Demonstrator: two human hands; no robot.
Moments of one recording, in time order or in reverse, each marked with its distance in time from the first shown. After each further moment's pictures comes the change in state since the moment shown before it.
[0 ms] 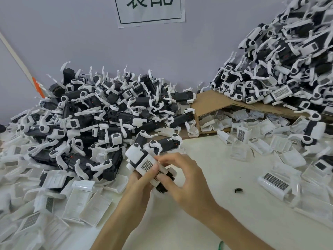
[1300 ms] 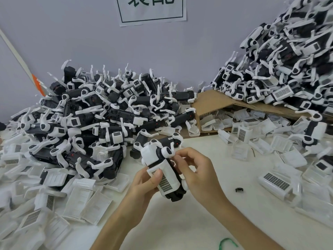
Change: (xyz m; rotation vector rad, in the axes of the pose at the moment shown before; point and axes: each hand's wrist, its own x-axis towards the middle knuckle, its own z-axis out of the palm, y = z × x) left_hand -0.009 0.010 0.006 0.090 -0.107 -0.014; right_hand 0.011 0.000 -0.017 0.260 0.023 0.278
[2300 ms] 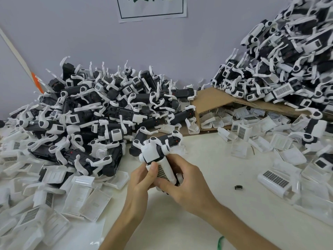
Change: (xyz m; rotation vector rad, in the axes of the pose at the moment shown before) left_hand 0.005 -0.019 0.000 0.167 0.200 0.153; right_hand -0.013 0.010 0.016 -0.014 -0.202 0.011
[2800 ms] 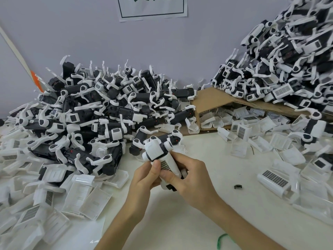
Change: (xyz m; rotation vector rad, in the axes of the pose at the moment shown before) left_hand 0.002 0.003 0.004 -0.030 -0.062 -0.043; right_hand 0.005 0.005 -0.007 -0.047 0.075 -0.057
